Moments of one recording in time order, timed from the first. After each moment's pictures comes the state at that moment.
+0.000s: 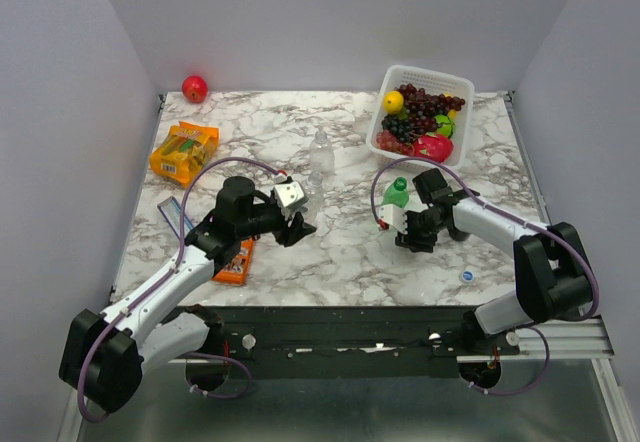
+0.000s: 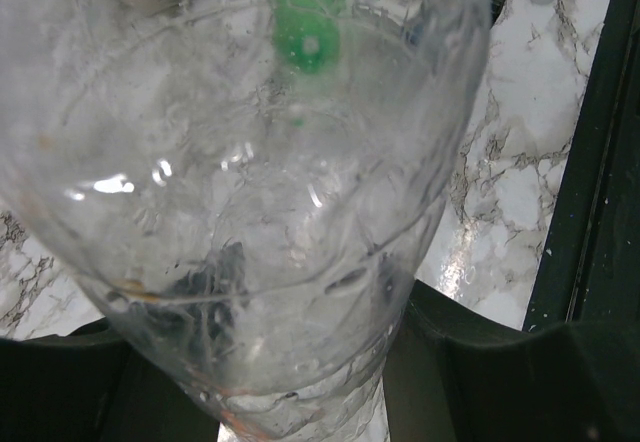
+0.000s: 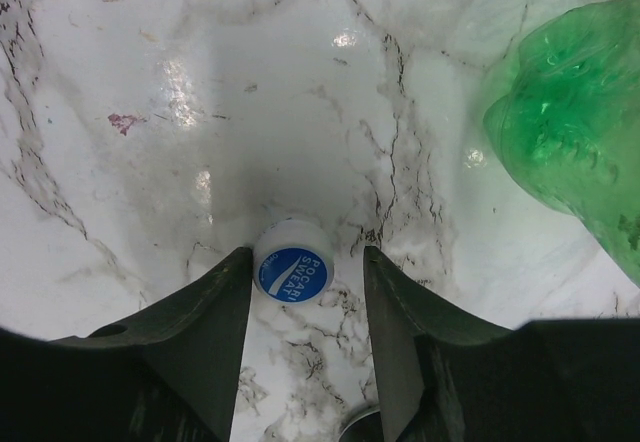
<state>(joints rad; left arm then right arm) -0.51 1.00 0.61 0.00 0.61 0.21 0.36 1.48 0.80 -0.61 -0.30 -1.12</state>
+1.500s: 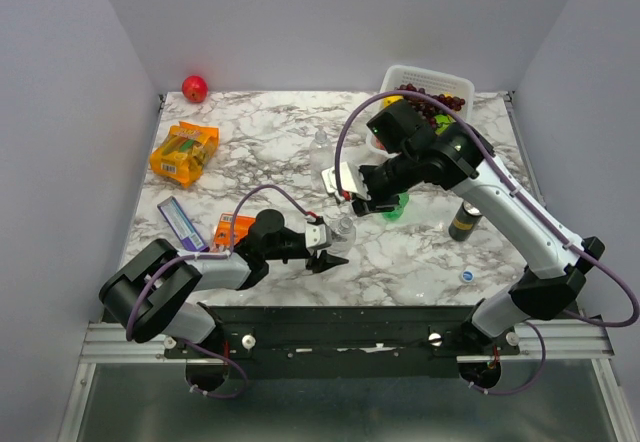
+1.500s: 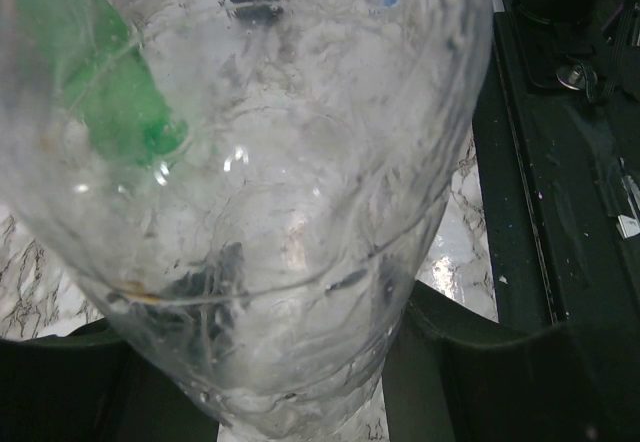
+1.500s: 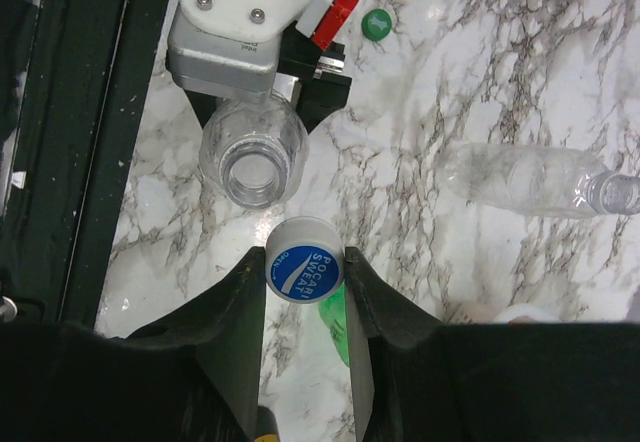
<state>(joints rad) -0.73 1.41 0.35 0.88 0.74 0.19 0.82 1.55 1.88 -1.33 -0.46 -1.02</state>
